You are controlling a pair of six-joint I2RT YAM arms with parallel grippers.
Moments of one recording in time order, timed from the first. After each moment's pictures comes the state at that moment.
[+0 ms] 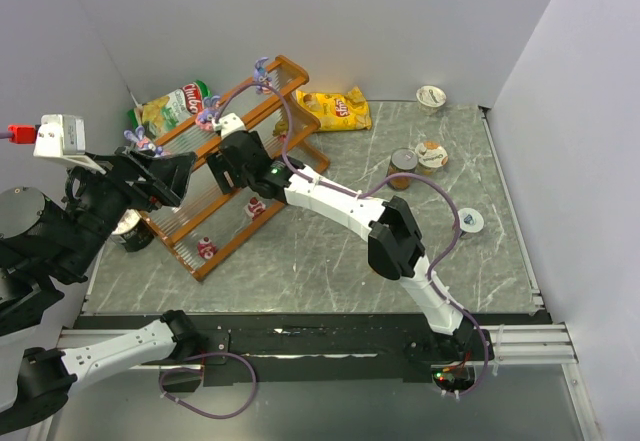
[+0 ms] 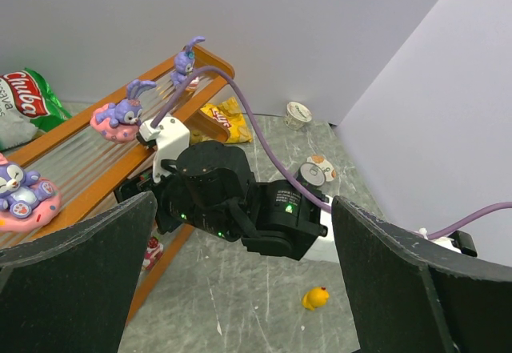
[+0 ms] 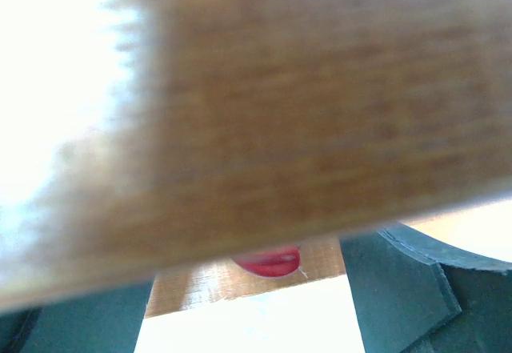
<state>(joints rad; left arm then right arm) -0.86 0.80 1.69 -0.84 -0.52 -0.39 0.99 2.30 2.21 -0.48 0.34 0.19</state>
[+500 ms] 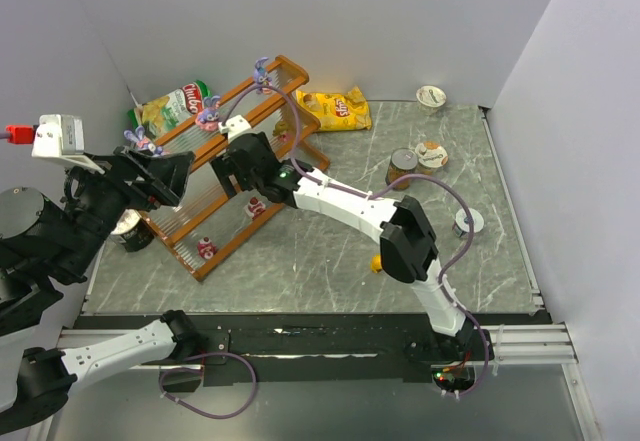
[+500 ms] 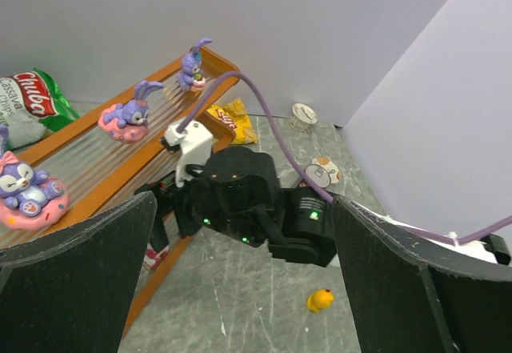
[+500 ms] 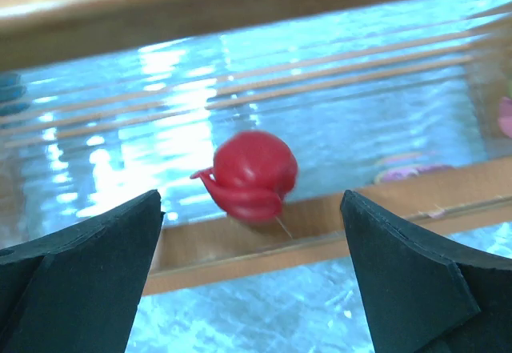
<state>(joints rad) -0.86 0.80 1.70 -0.84 -0.53 -0.39 0.99 2.19 2.04 -0.39 0.33 0.19</state>
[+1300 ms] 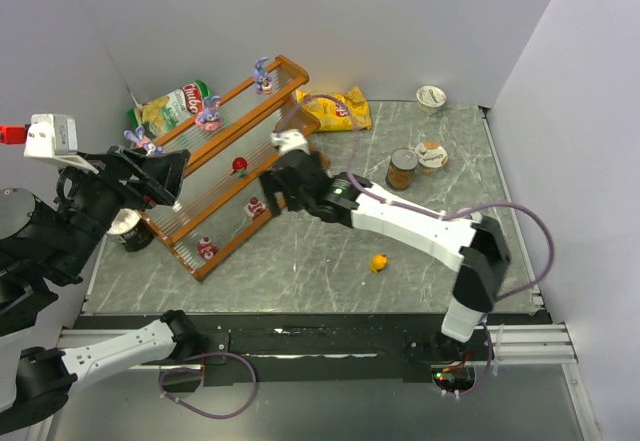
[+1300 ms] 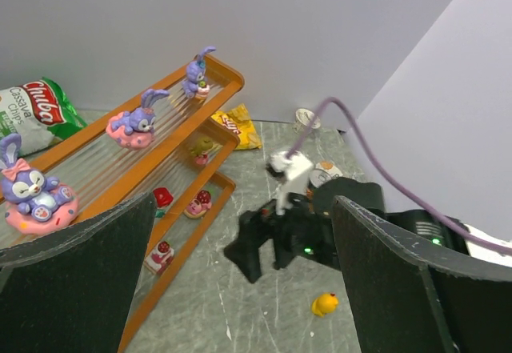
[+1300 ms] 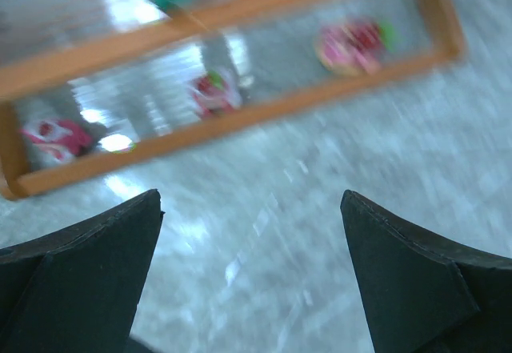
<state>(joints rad) -0.86 0.80 1.73 -0.85 -0.55 -0.36 1.01 1.75 1.61 -0.53 0.39 0.32</state>
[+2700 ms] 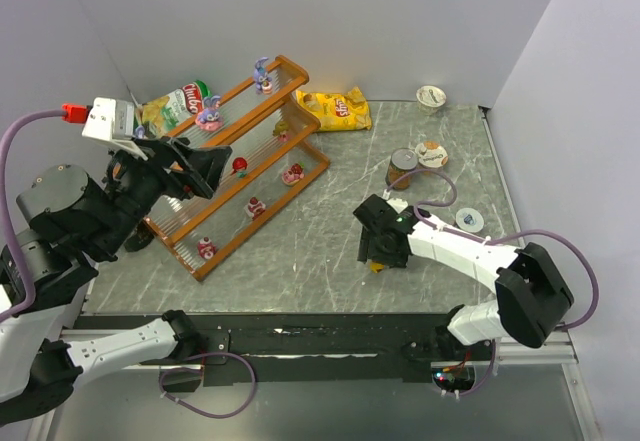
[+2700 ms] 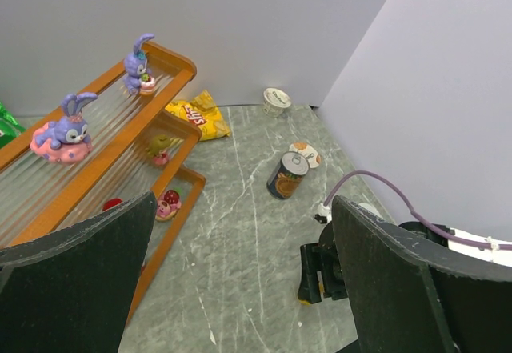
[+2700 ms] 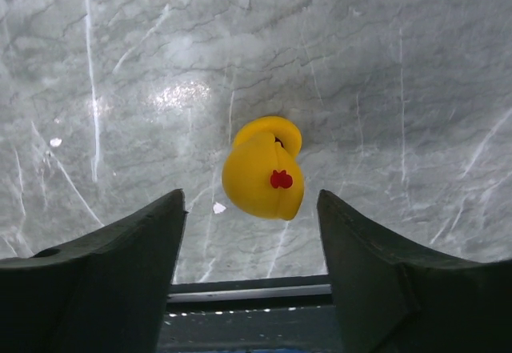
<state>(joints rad) -0.86 0.88 1.66 -0.73 -0.41 -0.34 0.71 1.36 0.84 -0.78 0.24 0.87</state>
